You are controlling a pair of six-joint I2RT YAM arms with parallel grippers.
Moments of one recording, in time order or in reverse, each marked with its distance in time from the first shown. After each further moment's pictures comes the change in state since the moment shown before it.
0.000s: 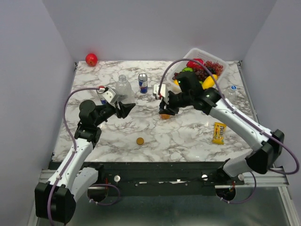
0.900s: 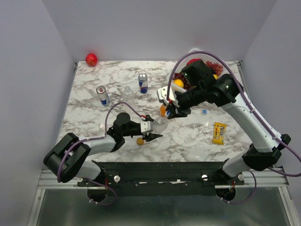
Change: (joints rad) left arm -0.442 0.513 -0.204 0.532 0.196 0.320; right arm 0.024 -0.026 0.517 -0.680 -0.099 -0.256
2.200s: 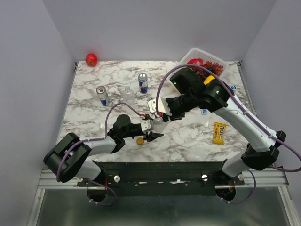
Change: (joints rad) left arm -0.059 0.001 -0.028 0.091 -0.093 -0.102; right arm 0.135 0.027 -0.028 0.033 0.181 -0.079
